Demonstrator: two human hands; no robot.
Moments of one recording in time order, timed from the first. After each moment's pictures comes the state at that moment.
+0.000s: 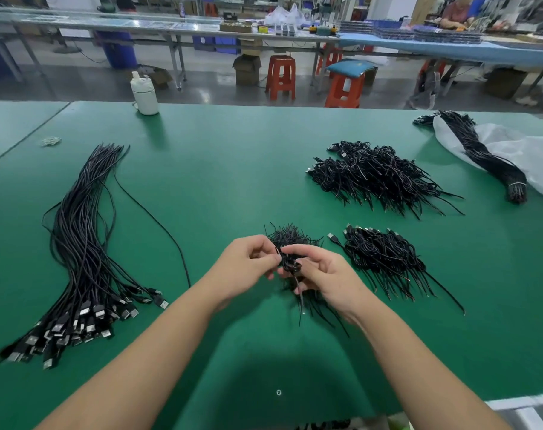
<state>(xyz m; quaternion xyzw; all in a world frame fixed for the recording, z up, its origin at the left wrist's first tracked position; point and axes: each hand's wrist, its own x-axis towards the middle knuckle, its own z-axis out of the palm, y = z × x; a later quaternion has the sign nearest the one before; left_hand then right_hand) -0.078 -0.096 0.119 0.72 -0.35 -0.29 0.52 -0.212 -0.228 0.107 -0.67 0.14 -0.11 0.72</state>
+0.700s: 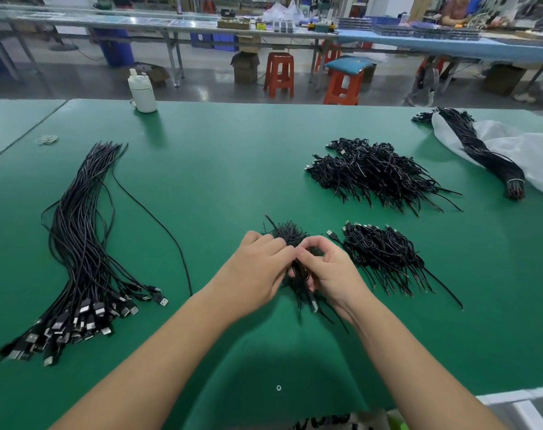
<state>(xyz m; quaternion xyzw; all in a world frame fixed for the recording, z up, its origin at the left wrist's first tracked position) -0.094 -0.094 0.123 0.70 -0.66 0.15 0.21 -0.206 -0.225 0.105 -0.61 0.26 -0.17 0.73</state>
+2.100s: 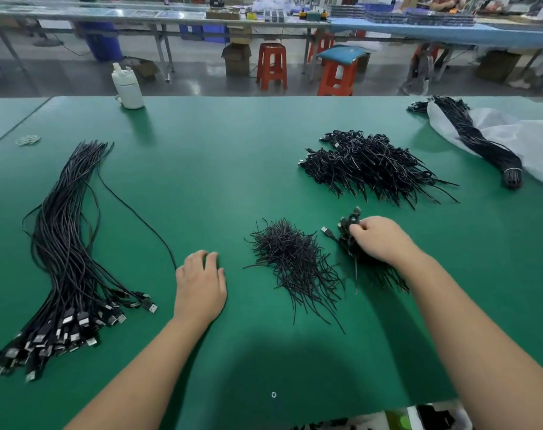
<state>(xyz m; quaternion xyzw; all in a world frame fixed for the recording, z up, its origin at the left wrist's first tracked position) -0.031 -0.081 -0.011 0.93 -0.32 0.07 0.17 -0.218 -0.356 0.116 -0.89 0.41 0.01 0.19</state>
